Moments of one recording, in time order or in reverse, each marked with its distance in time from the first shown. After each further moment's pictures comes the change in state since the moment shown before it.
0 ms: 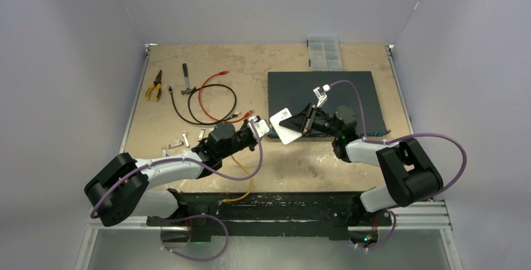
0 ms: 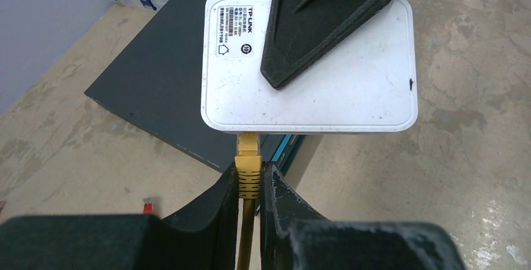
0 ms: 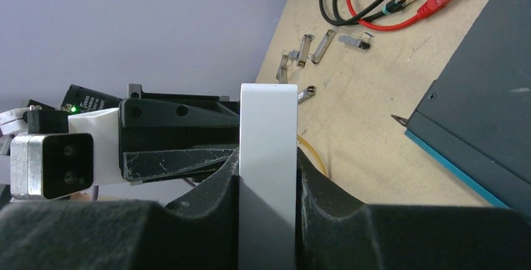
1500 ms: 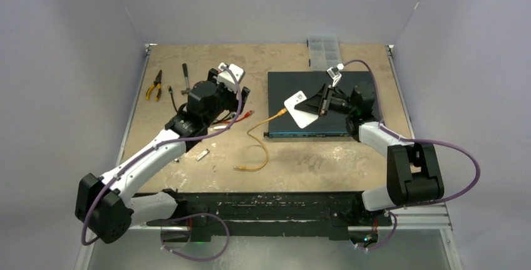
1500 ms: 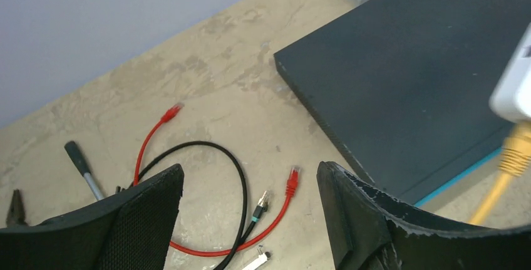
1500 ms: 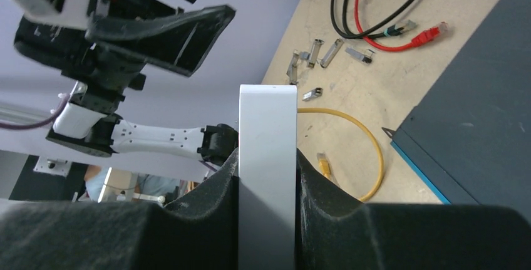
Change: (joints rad) left arm 0.226 -0.143 0.414 -0.608 -0.274 -0.122; right arm -0.251 -0.021 0.245 -0.293 -0.298 -0.070
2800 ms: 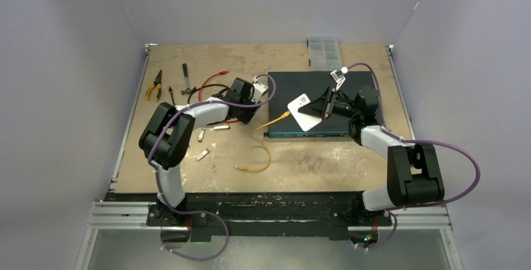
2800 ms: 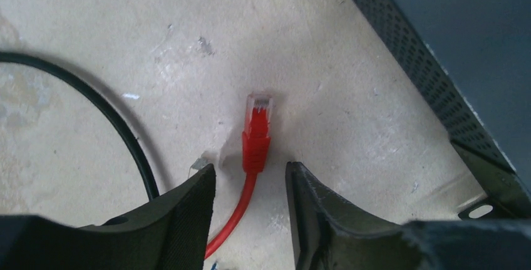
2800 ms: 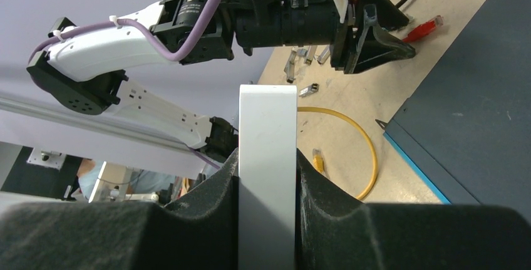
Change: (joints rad) left arm 0.090 0.733 0.257 -0.240 0.113 0.016; right arm -0.048 -0.011 -0.065 0.084 -0.044 0.004
